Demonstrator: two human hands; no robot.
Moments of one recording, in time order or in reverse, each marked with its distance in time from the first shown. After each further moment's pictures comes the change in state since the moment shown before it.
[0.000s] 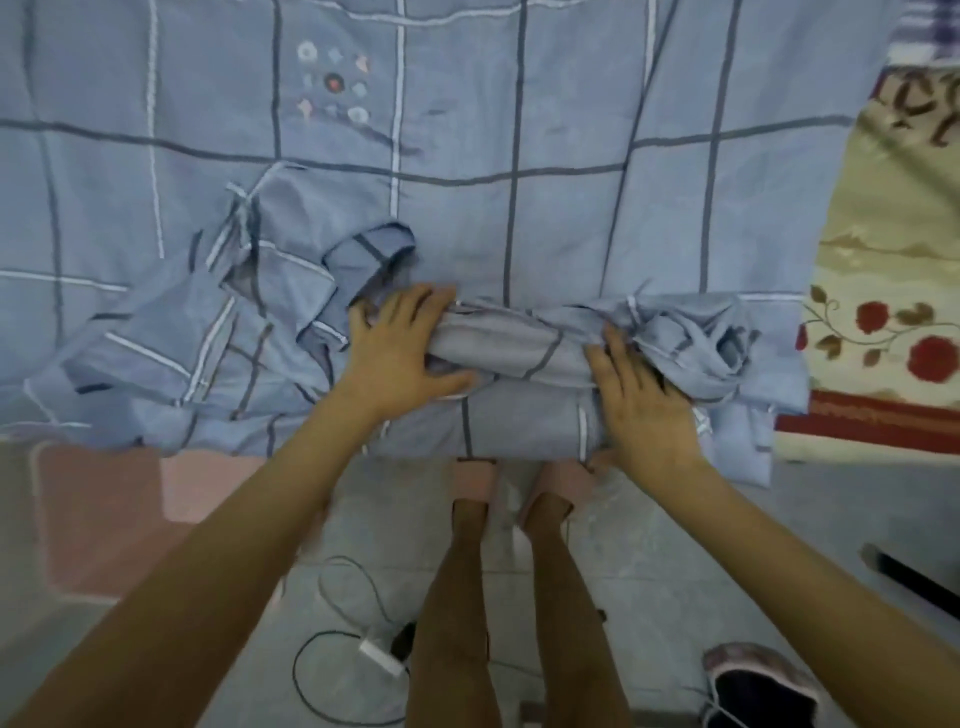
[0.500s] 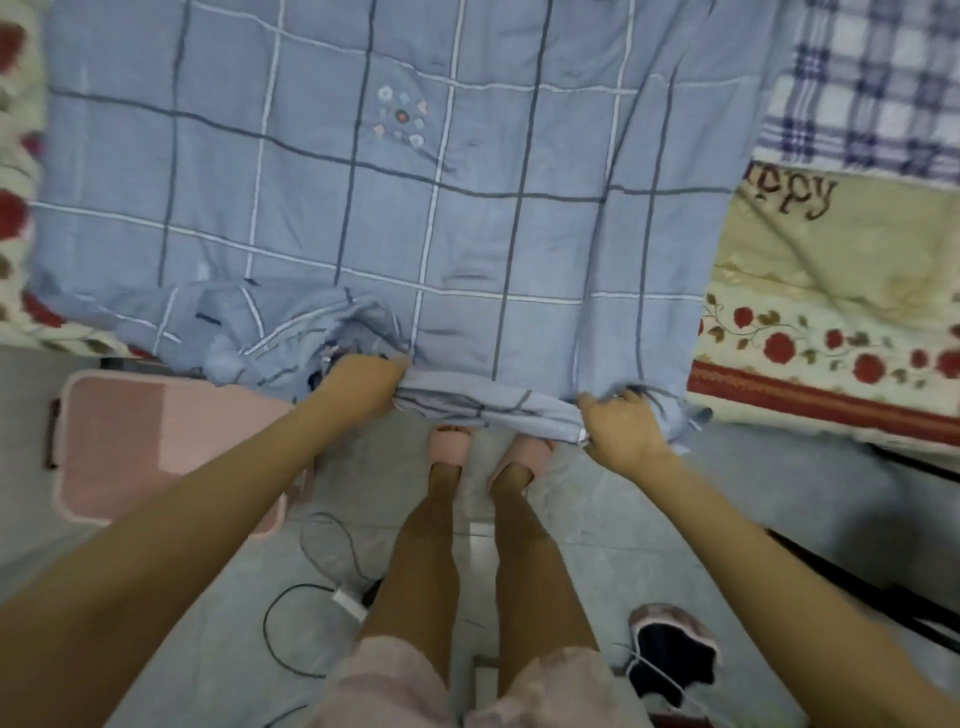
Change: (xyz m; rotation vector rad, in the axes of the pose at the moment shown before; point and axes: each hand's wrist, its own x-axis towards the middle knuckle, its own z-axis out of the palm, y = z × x) left_hand -0.113 0.016 -0.084 0.295 -0.619 -0.044; right_hand -0.066 -0.012 -0.112 0.053 -0.452 -0.087
